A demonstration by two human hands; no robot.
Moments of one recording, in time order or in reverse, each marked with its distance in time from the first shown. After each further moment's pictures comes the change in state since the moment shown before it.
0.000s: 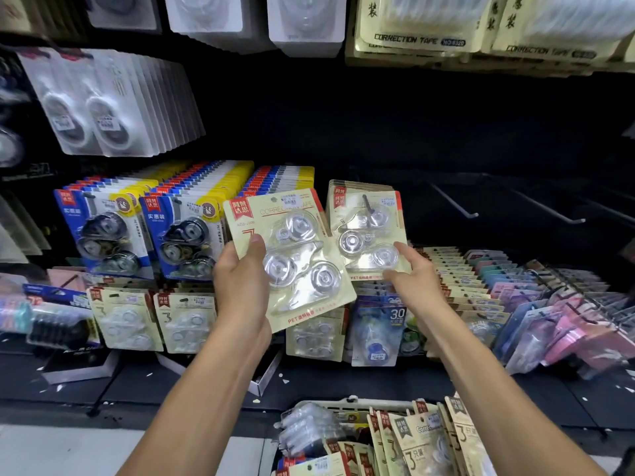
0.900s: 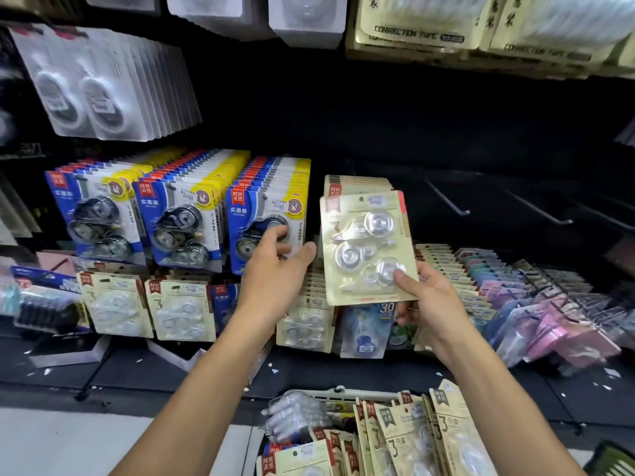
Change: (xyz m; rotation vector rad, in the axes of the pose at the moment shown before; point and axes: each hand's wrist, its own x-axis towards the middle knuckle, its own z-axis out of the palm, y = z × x) left_hand 0.003 -0.020 0.010 0.644 -0.210 0.089; right_hand -0.038 0.009 -0.026 0.331 -0.085 0.061
